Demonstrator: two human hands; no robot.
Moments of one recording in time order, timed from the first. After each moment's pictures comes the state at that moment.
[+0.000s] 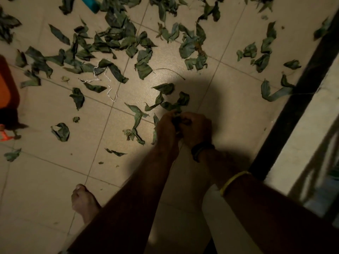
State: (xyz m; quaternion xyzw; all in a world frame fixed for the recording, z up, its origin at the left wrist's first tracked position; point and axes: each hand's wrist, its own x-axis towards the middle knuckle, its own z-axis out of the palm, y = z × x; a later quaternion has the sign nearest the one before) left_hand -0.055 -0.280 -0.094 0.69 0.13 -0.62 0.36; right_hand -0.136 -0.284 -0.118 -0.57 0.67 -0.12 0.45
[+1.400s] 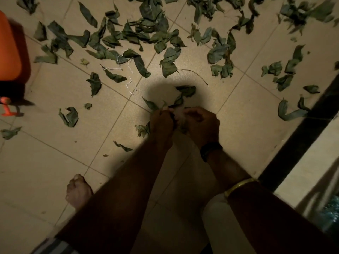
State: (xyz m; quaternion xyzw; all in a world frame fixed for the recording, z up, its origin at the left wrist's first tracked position) left_hand 0.018 -0.279 -0.124 0.72 0.14 -0.56 0.39; right_hand -0.094 -0.297 -0.124 -0.57 0.65 -0.16 0.48
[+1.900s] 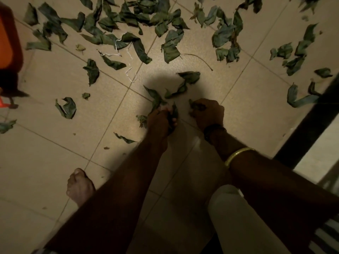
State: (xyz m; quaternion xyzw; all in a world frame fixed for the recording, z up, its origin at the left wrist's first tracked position) left_hand 0.025 -0.233 -0.140 0.72 0.12 -0.58 0.37; right_hand -0.110 -0.297 -0.174 -0.64 0.67 0.04 0.37
